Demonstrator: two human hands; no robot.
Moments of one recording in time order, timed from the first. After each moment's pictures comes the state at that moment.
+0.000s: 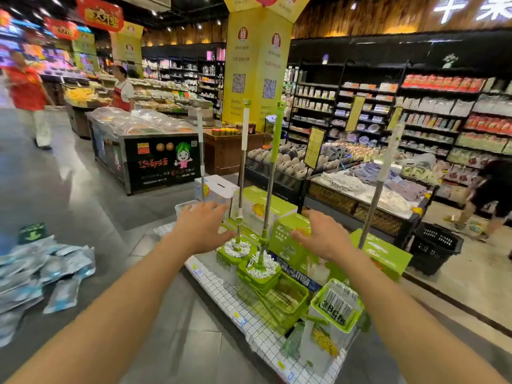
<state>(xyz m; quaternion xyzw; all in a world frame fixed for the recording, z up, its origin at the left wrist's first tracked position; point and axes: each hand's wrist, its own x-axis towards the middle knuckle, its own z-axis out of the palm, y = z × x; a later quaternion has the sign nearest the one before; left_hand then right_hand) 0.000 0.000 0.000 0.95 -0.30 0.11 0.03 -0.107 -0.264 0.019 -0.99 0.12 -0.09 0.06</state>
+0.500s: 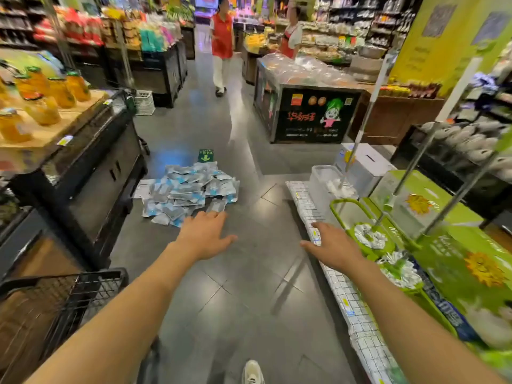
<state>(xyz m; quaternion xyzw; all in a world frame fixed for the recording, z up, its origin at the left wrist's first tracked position) 0.009 0.298 -0.141 1.00 0.04 -0.06 0.05 0.076 -0.008 -0.132 -0.98 -0.14 0.09 0.09</state>
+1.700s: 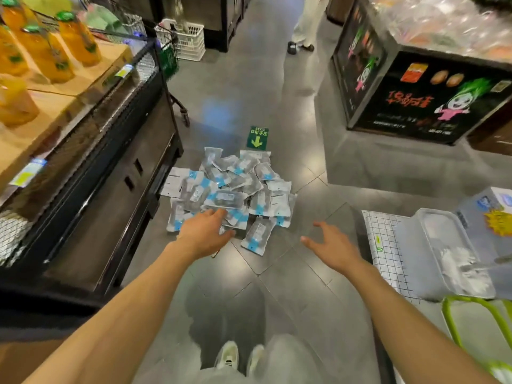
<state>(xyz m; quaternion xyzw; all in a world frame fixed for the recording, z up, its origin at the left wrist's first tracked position) 0.555 0.720 -0.247 0.96 0.19 -0.14 0.17 0.683 0.440 -0.226 -0.94 -0.17 0.25 0.14</state>
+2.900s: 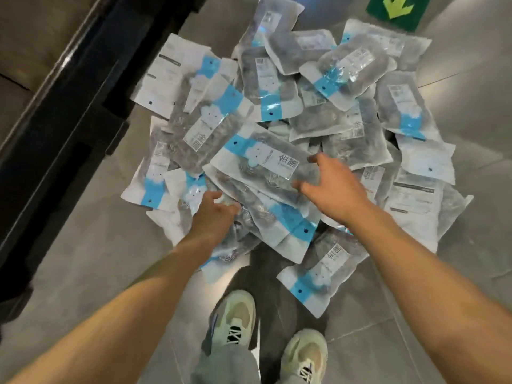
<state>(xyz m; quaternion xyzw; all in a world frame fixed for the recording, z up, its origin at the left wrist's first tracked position) 0.878 0.960 -0.910 0.52 0.64 -0.09 0.56 1.086 0.852 -0.872 -0.87 -0.34 0.35 0.07</state>
